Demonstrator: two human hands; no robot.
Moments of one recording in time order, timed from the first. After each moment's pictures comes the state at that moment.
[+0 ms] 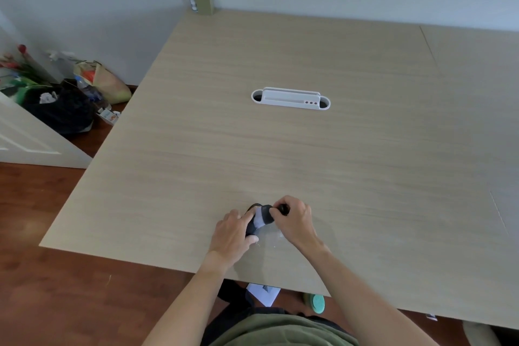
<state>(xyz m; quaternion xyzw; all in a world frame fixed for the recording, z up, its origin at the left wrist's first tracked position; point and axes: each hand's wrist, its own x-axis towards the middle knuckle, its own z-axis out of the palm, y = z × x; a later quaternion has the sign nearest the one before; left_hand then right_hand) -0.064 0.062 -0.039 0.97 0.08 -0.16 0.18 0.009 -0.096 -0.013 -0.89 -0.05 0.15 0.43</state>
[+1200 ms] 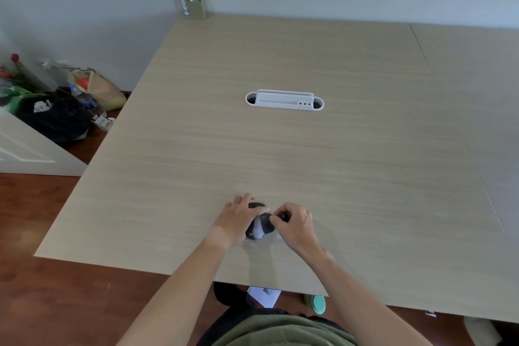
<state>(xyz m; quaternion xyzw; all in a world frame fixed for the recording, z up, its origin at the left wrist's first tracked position) -0.020 0.065 -0.026 0.98 -0.09 -0.19 0.05 -0.001 -0.109 -0.008 -0.88 -0.02 0.16 0.45</state>
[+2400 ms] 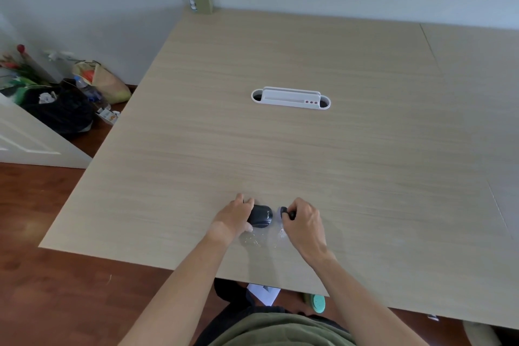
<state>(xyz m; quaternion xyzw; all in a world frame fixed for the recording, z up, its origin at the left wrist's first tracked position) -0.006 0.073 -0.037 0.95 0.05 -0.30 0.12 0.000 -0.110 -0.014 -0.92 -0.01 0.10 0.37</state>
